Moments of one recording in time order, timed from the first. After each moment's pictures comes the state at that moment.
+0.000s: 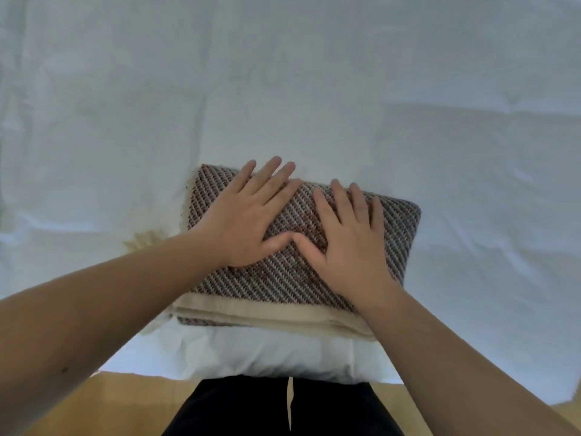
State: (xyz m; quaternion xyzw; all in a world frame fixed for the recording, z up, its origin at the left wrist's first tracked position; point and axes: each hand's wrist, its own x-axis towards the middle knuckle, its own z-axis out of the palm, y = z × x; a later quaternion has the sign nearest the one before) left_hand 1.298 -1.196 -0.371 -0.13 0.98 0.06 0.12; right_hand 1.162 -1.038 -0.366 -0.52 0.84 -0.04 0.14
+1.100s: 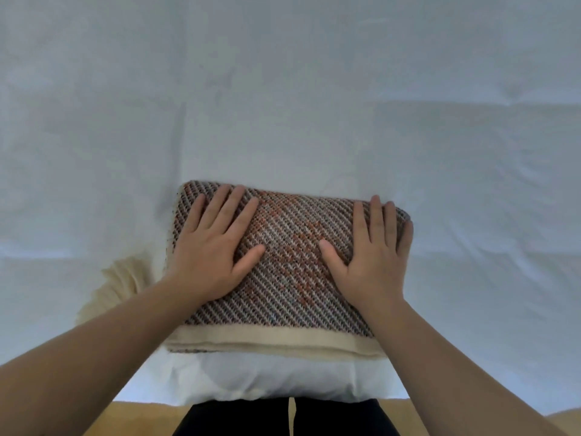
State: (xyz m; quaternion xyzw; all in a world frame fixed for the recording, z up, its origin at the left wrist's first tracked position) left_hand 1.323 -1.186 -0.405 -0.28 0.95 0.10 0.10; right_hand 1.133 -1.015 -0.407 -0.40 0.91 -0.01 0.14
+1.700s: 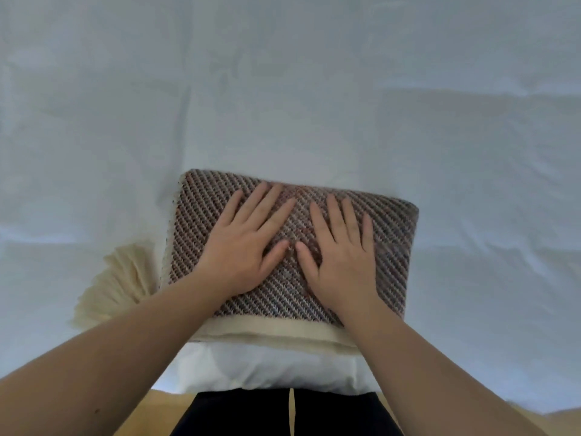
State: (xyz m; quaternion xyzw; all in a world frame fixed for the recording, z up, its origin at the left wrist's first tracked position) left_hand 1.307 -1.162 -0.418 -0.20 0.97 0.10 0.07; right_hand 1.169 -1.023 -0.419 -0.51 0.85 -0.08 0.11
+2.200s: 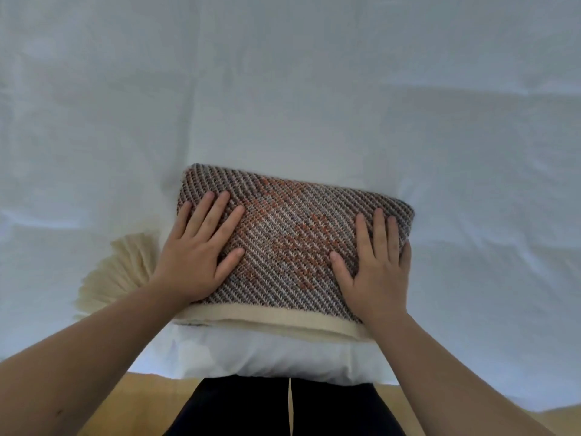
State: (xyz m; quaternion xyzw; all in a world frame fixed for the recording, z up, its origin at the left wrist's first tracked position) left_hand 1.379 -1.166 -0.435 -0.27 0.96 0.09 0.07; right_hand 1.149 -0.963 -0.436 -0.42 0.89 -0.05 0.15
